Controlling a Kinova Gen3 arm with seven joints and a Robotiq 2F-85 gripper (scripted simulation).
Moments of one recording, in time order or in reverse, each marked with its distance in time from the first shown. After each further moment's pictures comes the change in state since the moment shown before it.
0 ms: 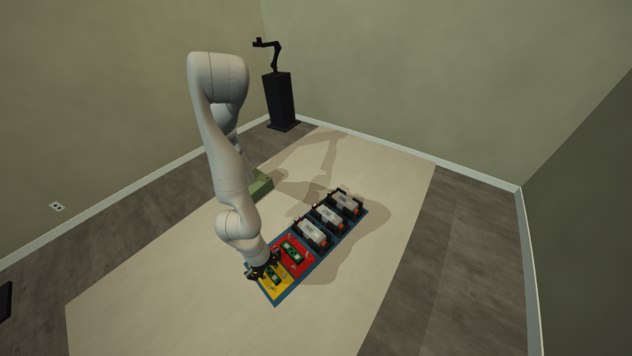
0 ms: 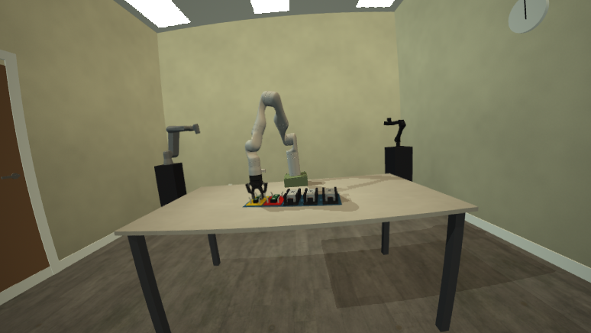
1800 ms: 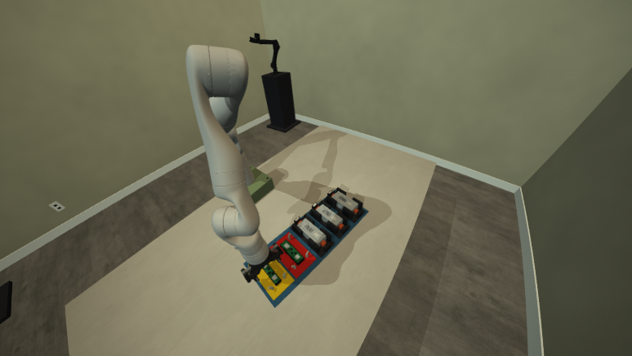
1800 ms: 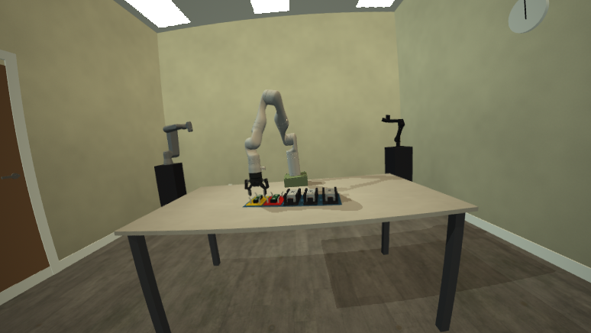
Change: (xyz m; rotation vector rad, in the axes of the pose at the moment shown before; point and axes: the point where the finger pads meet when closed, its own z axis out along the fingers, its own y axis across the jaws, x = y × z) arm 0.000 0.000 -0.014 0.000 0.000 0.000
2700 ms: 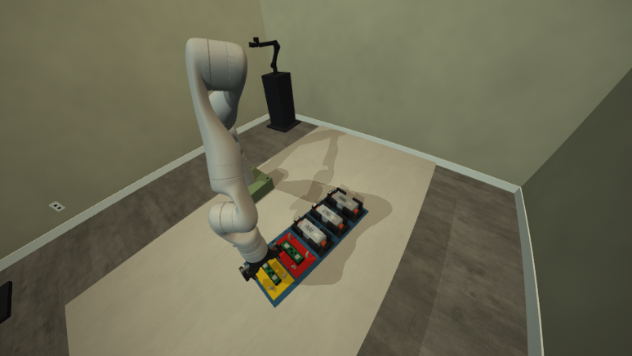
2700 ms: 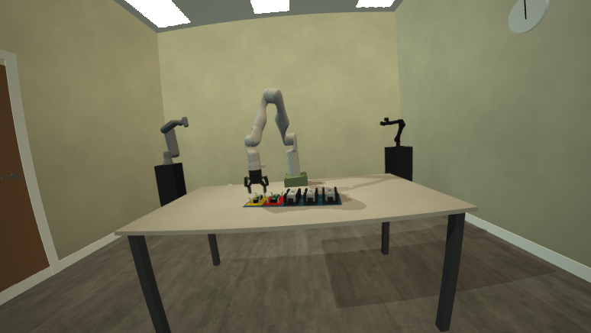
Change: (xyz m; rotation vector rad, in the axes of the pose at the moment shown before) arm 0.000 0.000 -0.016 0.000 0.000 0.000
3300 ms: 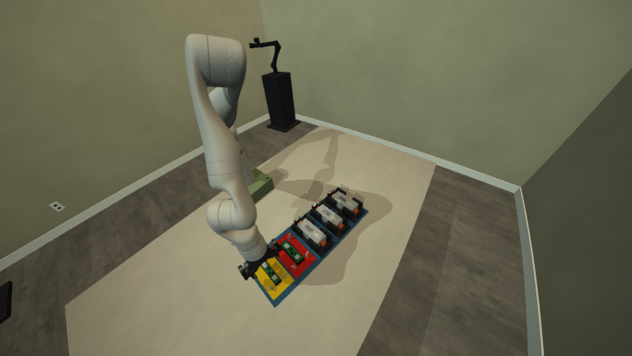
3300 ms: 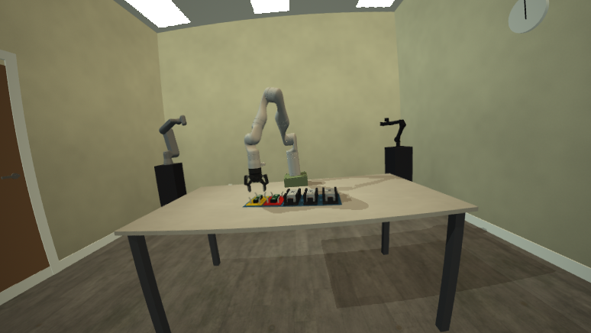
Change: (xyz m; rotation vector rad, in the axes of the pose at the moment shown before) arm 0.000 0.000 -0.010 0.000 0.000 0.000
